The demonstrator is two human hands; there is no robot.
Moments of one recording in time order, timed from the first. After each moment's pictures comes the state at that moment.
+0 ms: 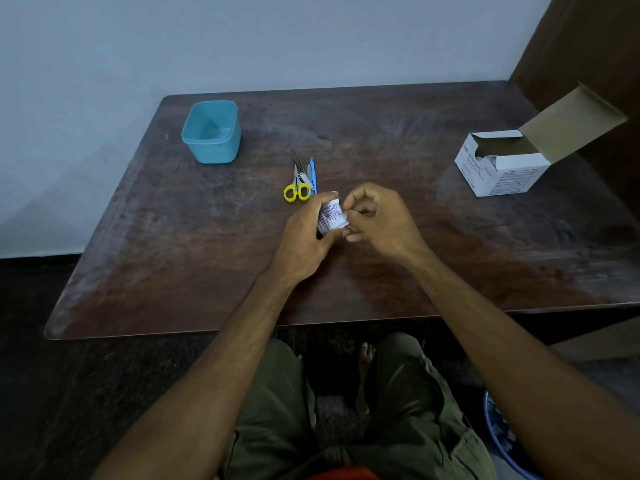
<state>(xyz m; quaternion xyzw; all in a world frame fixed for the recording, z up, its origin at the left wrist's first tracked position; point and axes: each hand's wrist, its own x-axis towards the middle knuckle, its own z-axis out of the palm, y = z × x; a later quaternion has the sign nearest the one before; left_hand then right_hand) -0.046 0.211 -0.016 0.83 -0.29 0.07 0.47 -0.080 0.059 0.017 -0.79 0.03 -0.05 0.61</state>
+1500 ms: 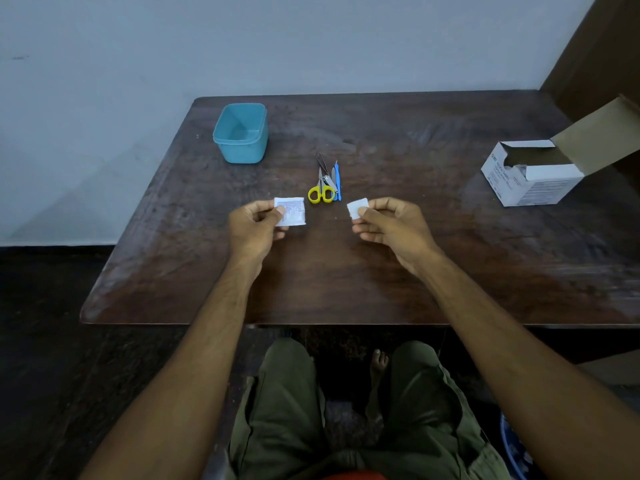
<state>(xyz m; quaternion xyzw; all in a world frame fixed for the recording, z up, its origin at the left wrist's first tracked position) -0.023 0.285 -0.004 0.73 0.10 0.03 0.68 -0.069 0.070 0.006 -0.65 0.12 -0.01 0.75</state>
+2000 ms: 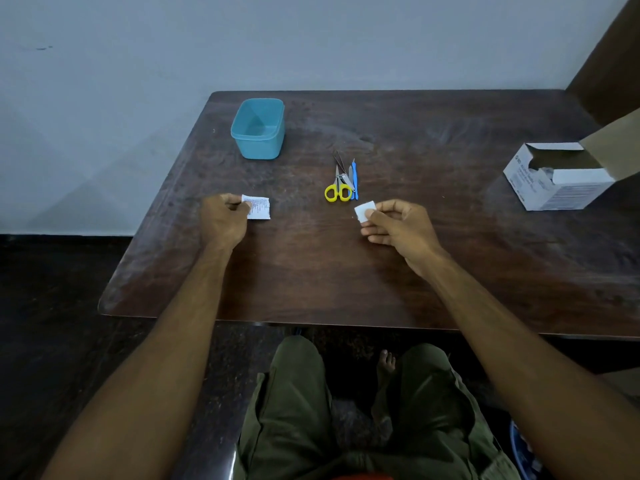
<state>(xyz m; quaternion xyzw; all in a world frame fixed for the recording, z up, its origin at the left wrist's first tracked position) 0.019 0.355 -0.014 0.87 0.14 0.10 0.46 -0.061 0.086 0.000 -0.69 0.13 0.00 0.71</state>
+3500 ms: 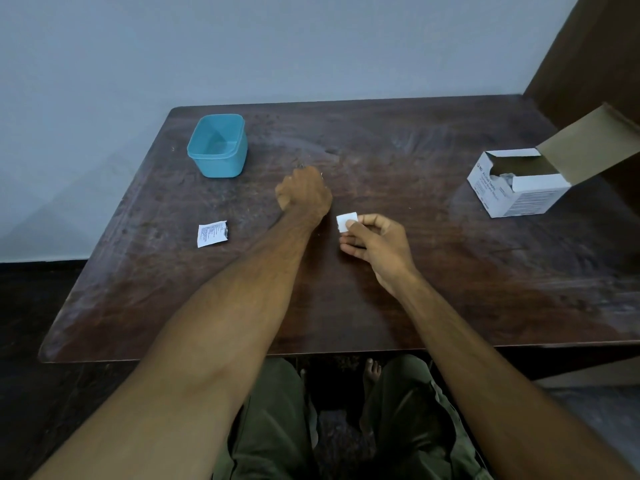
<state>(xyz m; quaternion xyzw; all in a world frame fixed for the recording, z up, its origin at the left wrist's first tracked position) 0.072 0.163 0.007 0.99 -0.01 0.05 0.10 -0.056 0.073 -0.010 -0.58 0.18 -0.05 0.79</state>
